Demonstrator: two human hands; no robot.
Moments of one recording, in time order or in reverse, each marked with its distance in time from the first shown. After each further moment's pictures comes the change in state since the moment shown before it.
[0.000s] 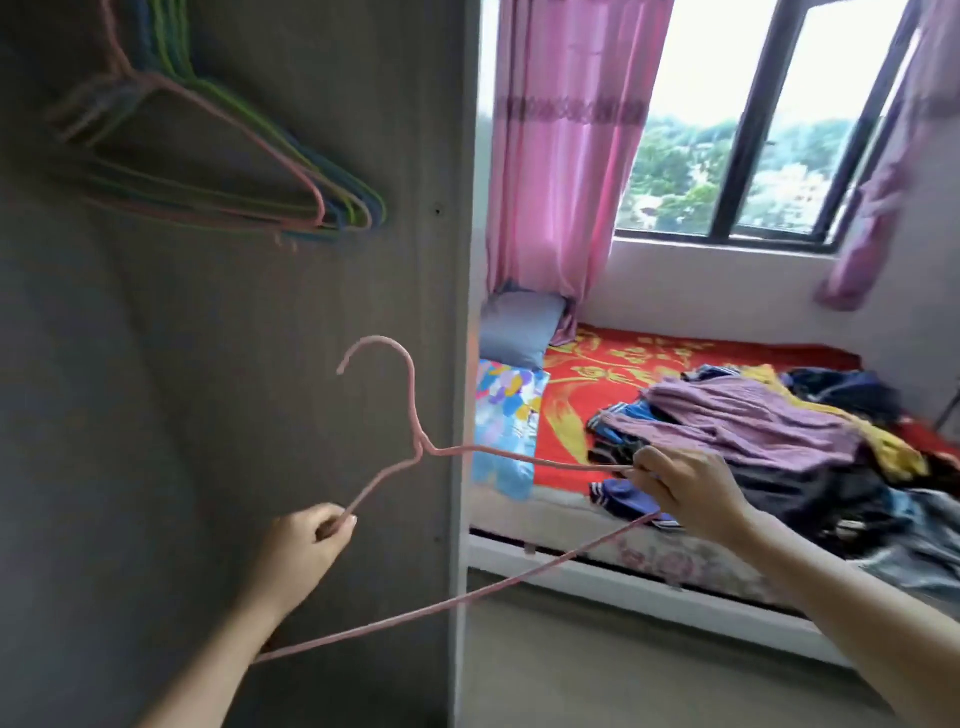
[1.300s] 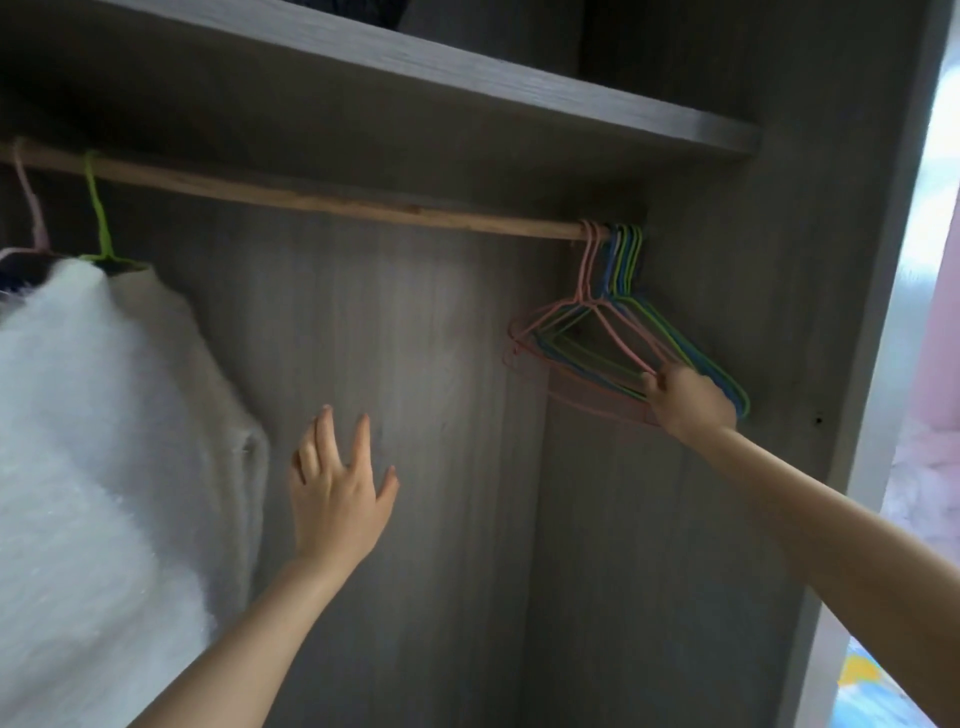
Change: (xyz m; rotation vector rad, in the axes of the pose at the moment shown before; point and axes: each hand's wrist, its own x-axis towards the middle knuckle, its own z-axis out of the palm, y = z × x) left_hand -0.064 0.055 -0.187 0.939 0.984 -0.362; right_hand 0.355 -0.138 0.073 0.513 -0.187 0.172
